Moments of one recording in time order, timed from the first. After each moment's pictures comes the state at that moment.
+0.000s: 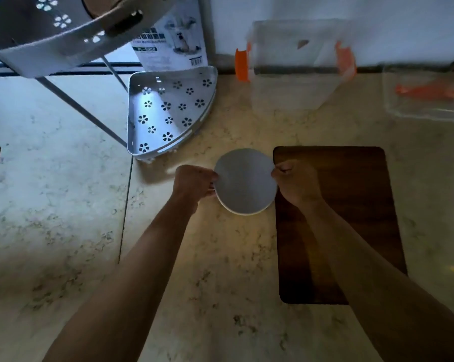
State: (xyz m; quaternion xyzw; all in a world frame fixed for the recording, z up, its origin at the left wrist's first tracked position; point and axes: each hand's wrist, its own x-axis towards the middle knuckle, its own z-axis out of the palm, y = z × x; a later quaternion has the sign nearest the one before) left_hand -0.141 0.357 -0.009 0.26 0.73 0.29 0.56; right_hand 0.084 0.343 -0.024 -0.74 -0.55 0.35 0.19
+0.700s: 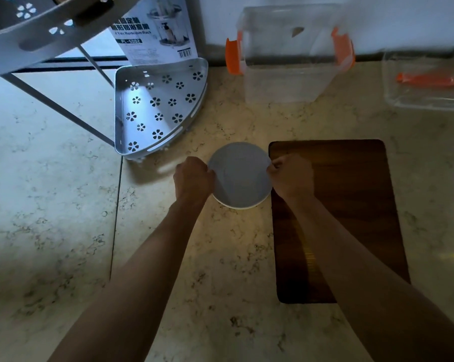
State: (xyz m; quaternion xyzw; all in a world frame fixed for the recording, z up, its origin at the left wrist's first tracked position) left_hand -0.123 0.368 -0.033 0.53 0.78 0.14 0.28; right_hand 0.078 0.356 -0.033 -0.79 -0.53 0.28 0.12
